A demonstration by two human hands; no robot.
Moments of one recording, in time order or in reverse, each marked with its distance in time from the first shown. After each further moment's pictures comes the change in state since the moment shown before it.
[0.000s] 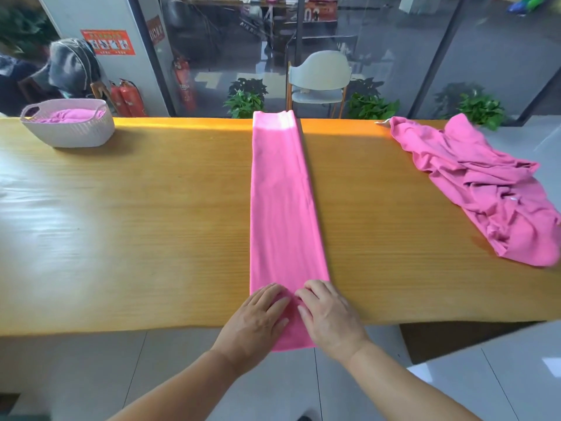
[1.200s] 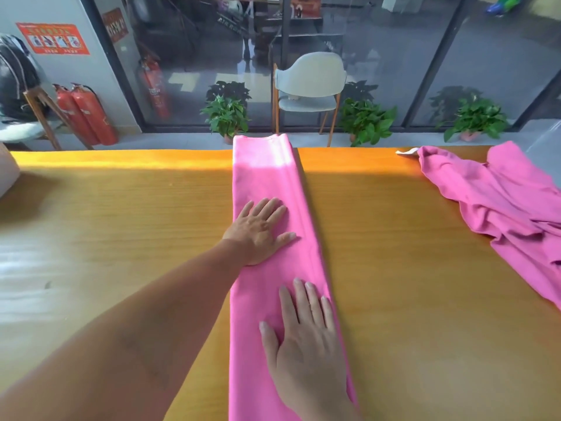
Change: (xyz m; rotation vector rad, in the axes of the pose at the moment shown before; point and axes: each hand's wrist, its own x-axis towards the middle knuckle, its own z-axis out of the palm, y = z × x) left_hand 0.375 -0.236 -0.009 0.286 -0.260 -0.148; right_hand 0.225 0.042 0.064 -0.132 0.003 0.378
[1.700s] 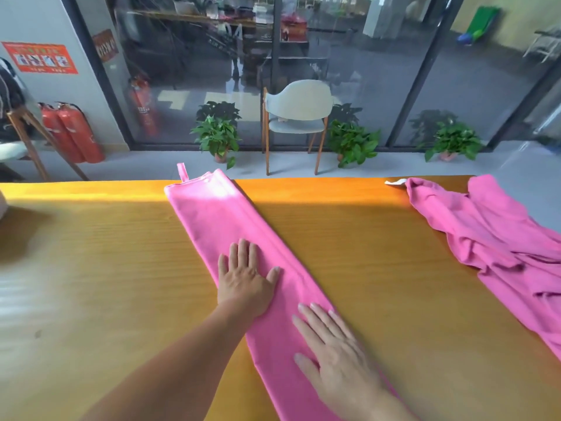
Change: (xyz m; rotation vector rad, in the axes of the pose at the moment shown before) left_hand -0.025 0.015 0.003 -0.200 -0.010 -0.417; right_hand 0.038 0.068 -0.021 -0.119 -0.174 -0.327
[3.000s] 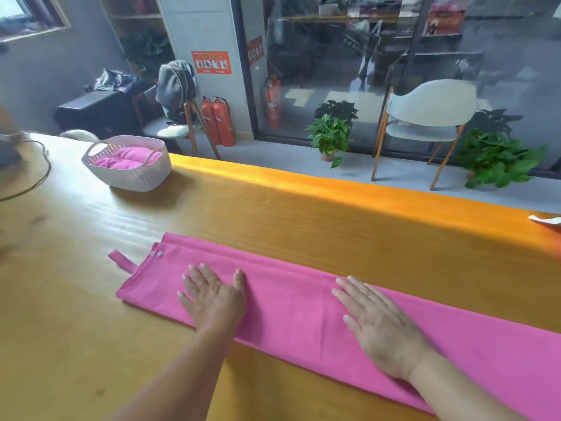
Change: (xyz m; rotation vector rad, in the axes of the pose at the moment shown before) left_hand -0.096 -0.114 -0.013 -0.176 0.128 -0.933; right_hand 0.094 0.023 -0.013 0.141 -0.197 -0.335
